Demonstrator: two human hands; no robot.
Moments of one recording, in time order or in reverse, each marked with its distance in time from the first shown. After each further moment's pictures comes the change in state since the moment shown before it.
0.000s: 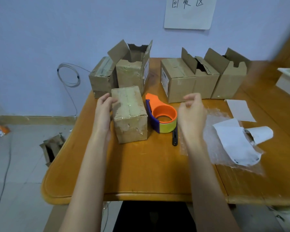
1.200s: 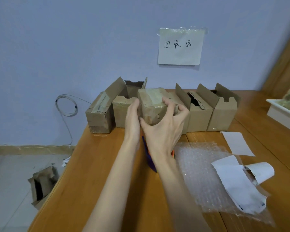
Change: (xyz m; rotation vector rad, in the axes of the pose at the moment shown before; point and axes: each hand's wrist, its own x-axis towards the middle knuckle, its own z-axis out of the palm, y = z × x) left_hand 0.041 0.034 0.105 -0.187 -0.211 0.094; right_hand 0.020 -0.062 0.052 0.004 0.335 -0.354
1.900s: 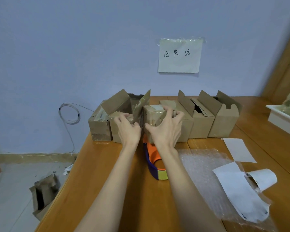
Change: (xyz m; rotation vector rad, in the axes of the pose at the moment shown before) left_hand 0.032 -0.016 -0.016 0.808 0.318 0.190; right_hand 0.032 0.024 0.025 -0.161 -0.204 0.088
